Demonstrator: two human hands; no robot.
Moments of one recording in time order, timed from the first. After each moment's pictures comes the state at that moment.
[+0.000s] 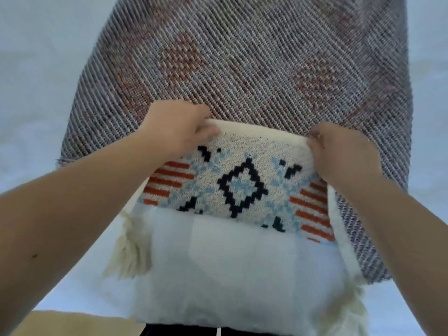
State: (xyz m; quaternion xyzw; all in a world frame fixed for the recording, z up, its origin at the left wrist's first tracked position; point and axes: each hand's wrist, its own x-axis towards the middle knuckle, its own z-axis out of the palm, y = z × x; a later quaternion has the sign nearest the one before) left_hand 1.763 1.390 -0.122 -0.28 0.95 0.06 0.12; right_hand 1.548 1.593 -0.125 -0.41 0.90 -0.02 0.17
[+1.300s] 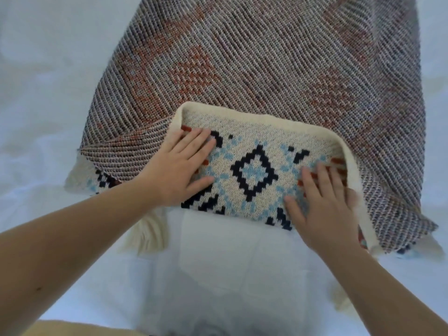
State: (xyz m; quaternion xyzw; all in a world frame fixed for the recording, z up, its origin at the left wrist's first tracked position) left_hand 1.832 1.401 -0.172 -0.19 0.97 0.06 0.14; right_hand 1.614 1.641 -0.170 -0.45 0.88 0.05 0.16
